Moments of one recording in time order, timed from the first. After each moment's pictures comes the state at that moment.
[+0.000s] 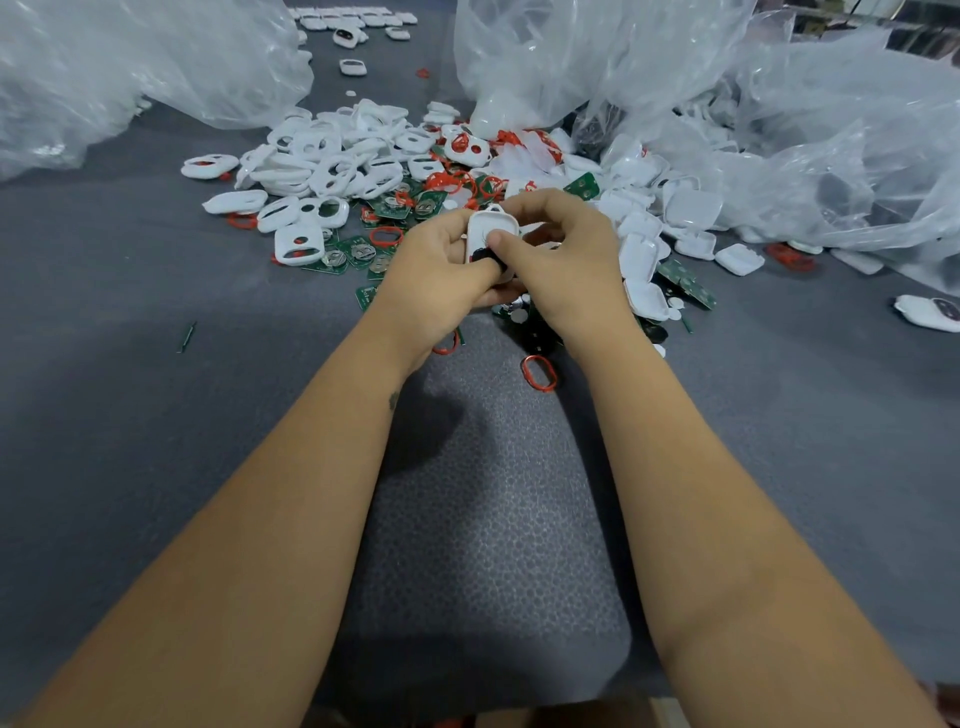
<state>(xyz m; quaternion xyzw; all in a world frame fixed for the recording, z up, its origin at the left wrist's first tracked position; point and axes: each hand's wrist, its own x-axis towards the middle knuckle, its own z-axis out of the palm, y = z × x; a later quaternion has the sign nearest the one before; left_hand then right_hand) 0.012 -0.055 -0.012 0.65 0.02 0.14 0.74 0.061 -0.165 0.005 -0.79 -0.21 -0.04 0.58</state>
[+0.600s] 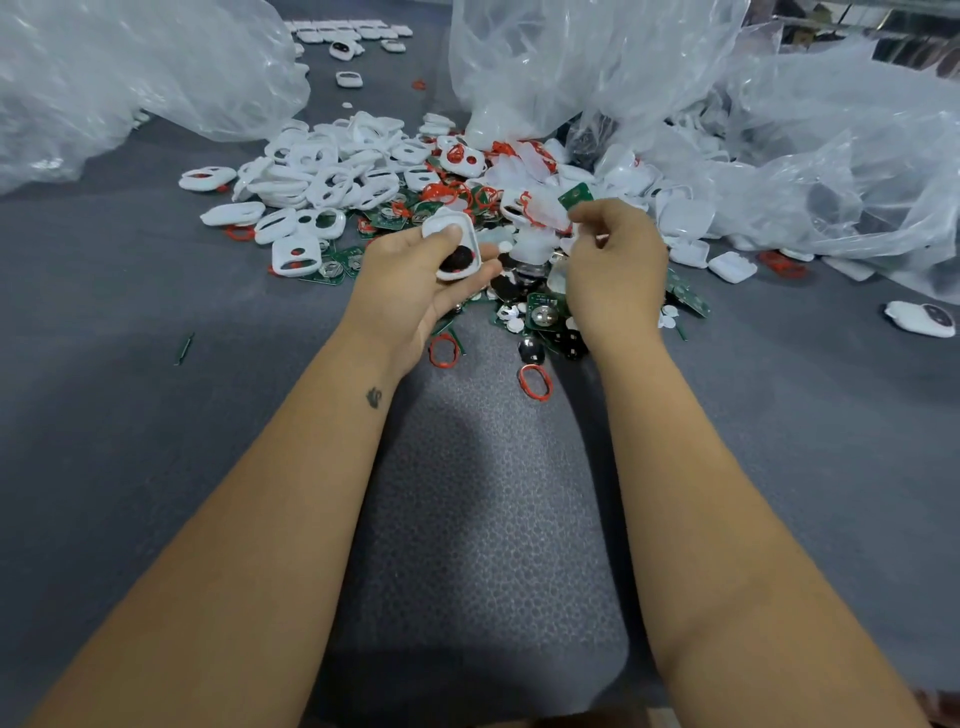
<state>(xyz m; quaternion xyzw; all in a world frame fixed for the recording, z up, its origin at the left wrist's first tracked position) 0.012 -0.047 -0.005 0.48 0.13 0.15 0.86 0.082 -0.186 0.001 -0.85 -0.10 -0.16 0.49</state>
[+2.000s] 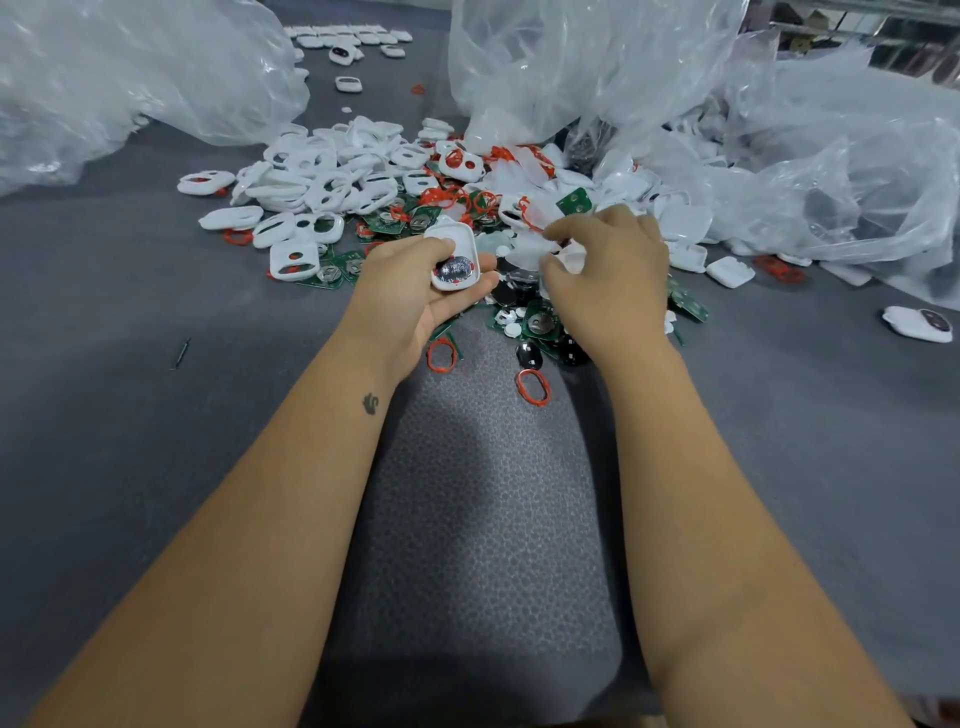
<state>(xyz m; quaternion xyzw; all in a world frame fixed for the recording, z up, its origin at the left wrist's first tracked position) 0.013 -0.048 -0.002 0.46 0.15 0.14 0.86 0.084 -0.196 0.000 -0.92 -0.20 -0.21 0.25</state>
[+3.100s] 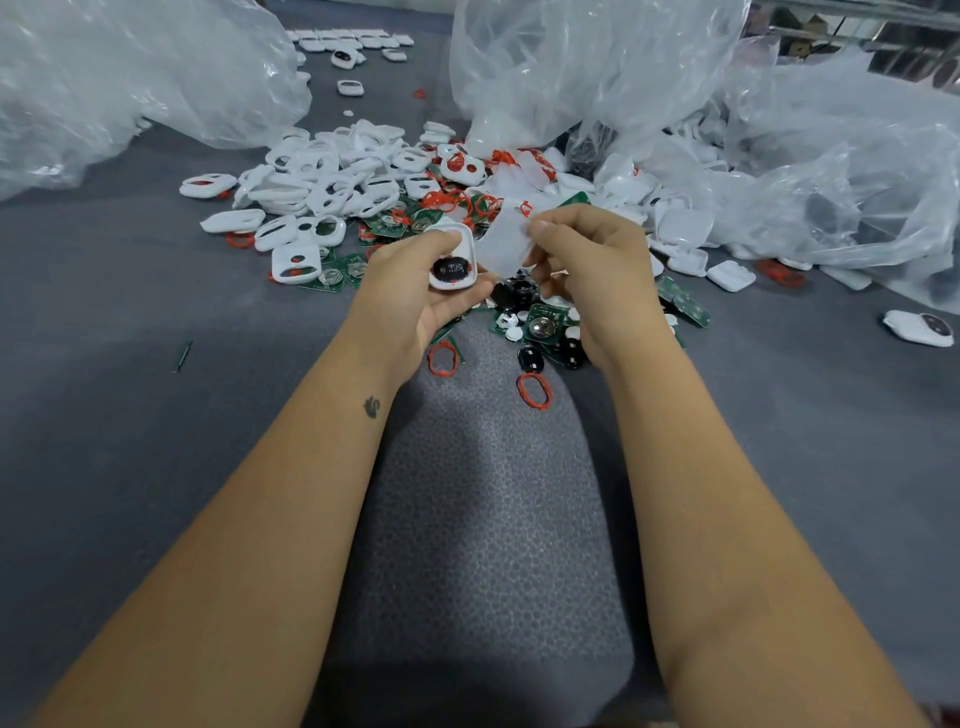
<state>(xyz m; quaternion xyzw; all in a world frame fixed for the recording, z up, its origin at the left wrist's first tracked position) 0.013 -0.046 -0.001 0.47 0.16 0.15 0.85 0.071 -0.184 0.014 -0.69 -0.17 0.04 0.70</state>
